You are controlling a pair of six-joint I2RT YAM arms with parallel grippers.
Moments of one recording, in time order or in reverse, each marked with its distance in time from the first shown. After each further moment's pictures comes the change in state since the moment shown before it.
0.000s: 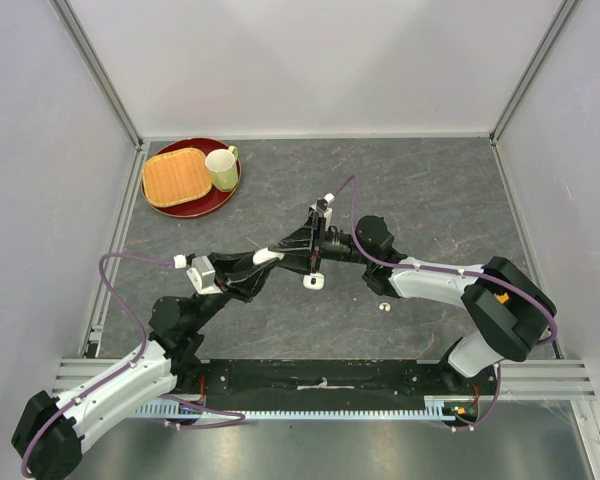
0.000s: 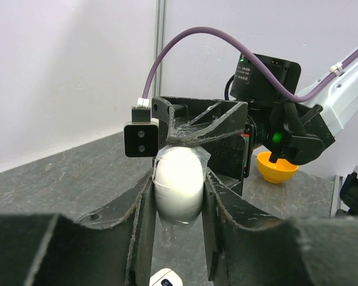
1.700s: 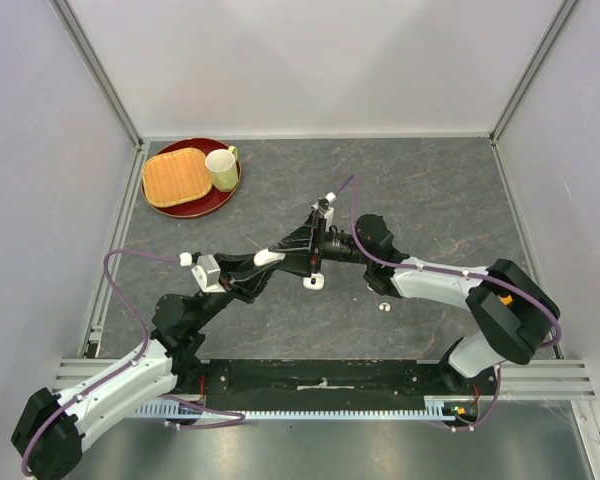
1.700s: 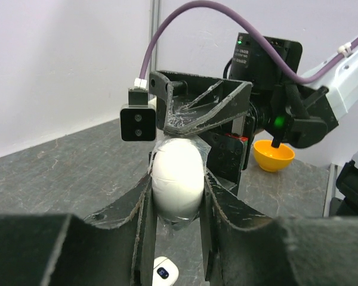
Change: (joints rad) left arm 0.000 0.023 0.000 -0.019 0.013 -0.010; right arm -0.003 -0.007 0.002 -0.040 0.008 -0.063
